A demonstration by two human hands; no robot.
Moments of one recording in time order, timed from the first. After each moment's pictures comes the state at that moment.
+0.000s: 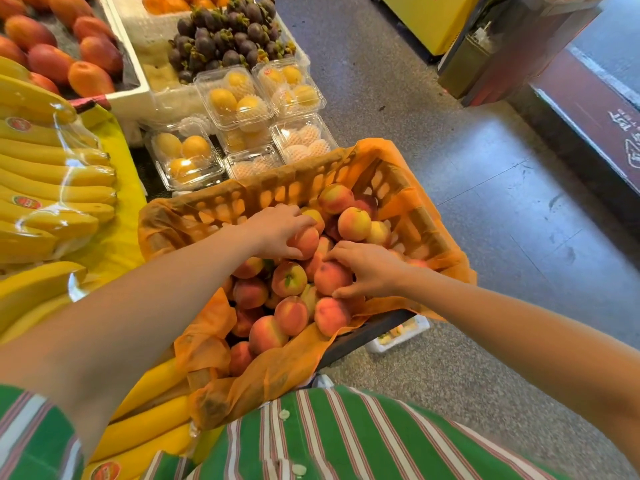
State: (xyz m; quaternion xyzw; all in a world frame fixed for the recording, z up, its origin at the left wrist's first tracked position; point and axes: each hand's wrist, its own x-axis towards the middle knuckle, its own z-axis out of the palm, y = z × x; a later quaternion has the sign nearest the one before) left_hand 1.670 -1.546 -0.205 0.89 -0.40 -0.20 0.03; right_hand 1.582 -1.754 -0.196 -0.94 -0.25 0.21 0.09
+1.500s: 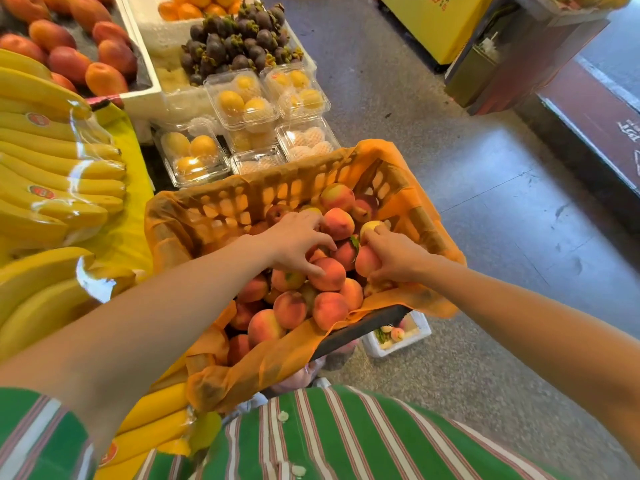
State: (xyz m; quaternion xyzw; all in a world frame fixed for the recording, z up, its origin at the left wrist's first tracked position) left_hand 1.638 -1.565 -0.203 0.87 -0.45 -0.18 0.07; right_hand 1.590 -1.796 -0.196 -0.96 -0.13 0.26 0.02
